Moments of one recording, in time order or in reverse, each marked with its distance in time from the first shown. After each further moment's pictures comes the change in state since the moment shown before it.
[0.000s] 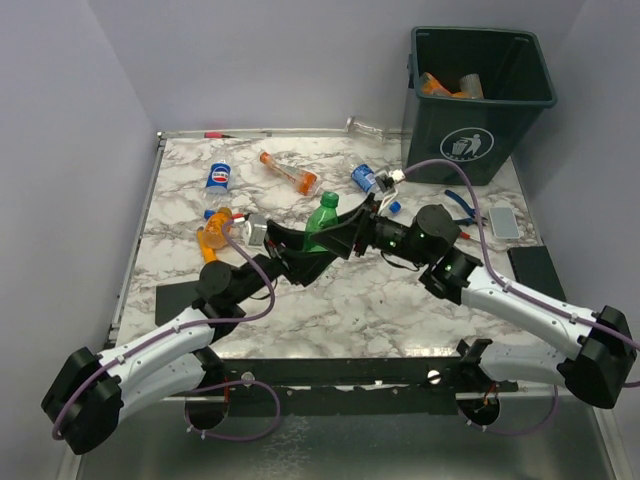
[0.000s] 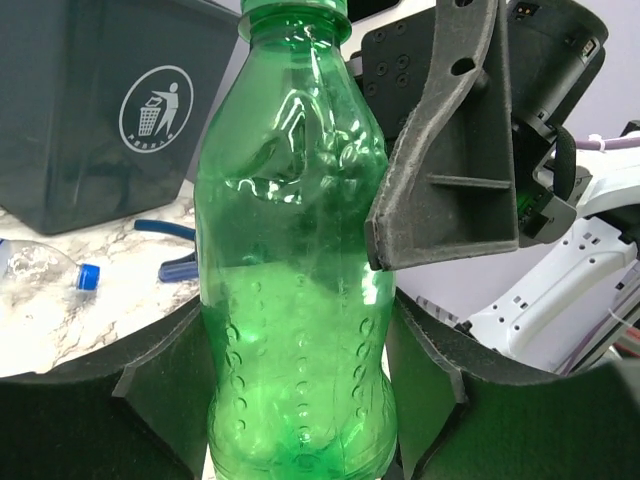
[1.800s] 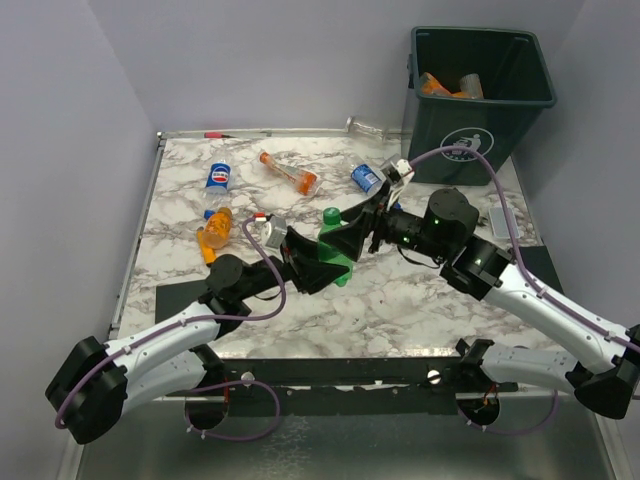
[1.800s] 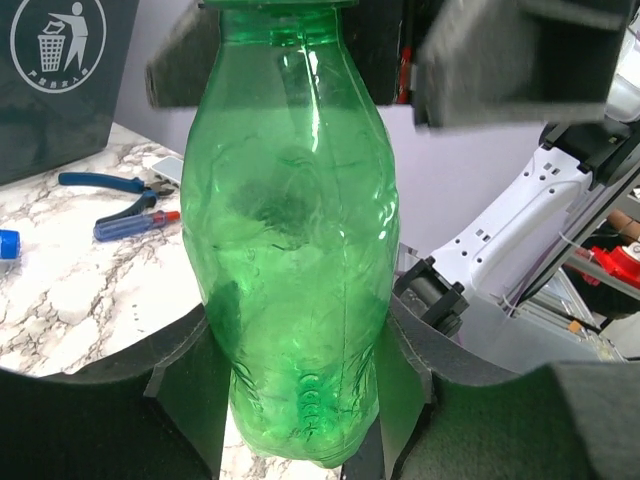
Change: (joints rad) left arm -0.024 0.065 0.038 -0.040 0.145 0.000; right arm 0.007 -0.081 0.215 -0.465 0.028 -0.262
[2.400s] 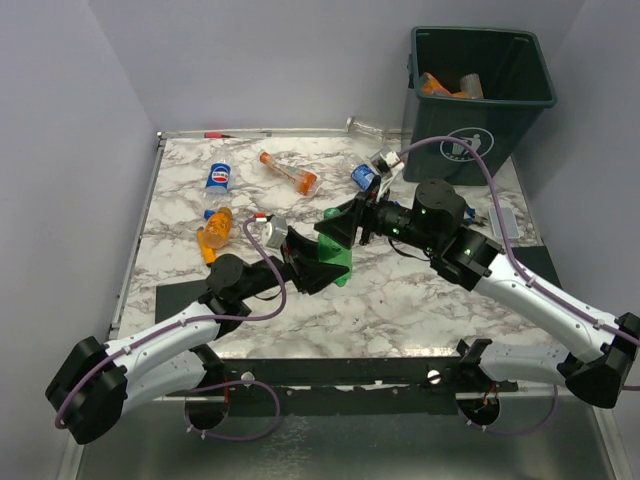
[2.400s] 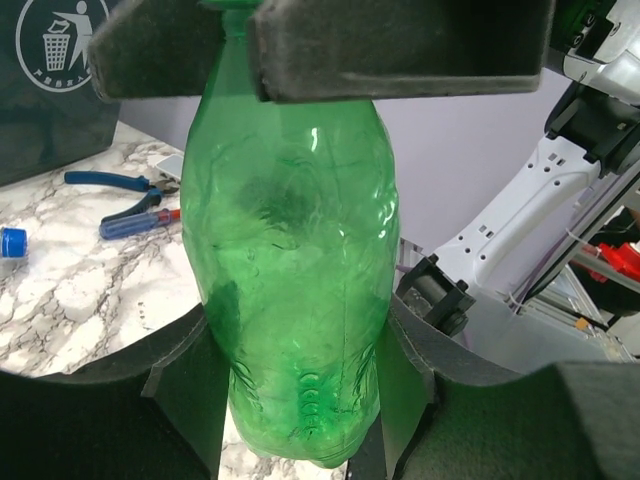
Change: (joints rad) left arm 0.000 0.001 0.000 -0.009 0.000 0.016; right arm 0.000 0.081 0.080 -0.006 0.046 0.012
